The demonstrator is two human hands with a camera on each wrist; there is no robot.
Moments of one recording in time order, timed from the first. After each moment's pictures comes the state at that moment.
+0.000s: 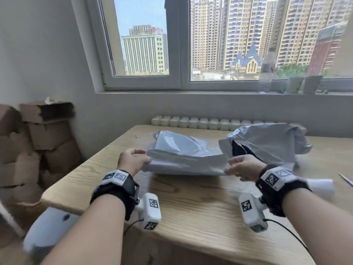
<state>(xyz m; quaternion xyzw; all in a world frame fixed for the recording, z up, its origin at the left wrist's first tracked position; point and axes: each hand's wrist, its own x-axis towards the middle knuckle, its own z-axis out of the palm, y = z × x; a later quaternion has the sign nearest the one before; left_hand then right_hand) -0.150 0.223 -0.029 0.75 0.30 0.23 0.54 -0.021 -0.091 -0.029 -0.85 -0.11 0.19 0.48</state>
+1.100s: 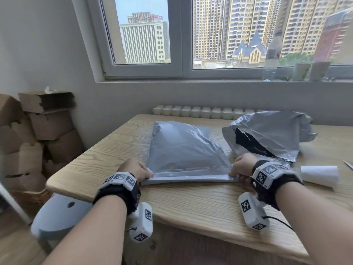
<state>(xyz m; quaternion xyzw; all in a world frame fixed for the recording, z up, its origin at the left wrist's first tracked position) -0.180 0.216 -0.063 0.87 0.35 0.05 0.33 -0.037 -0.077 -0.047 -0.94 -0.05 0.19 0.29</state>
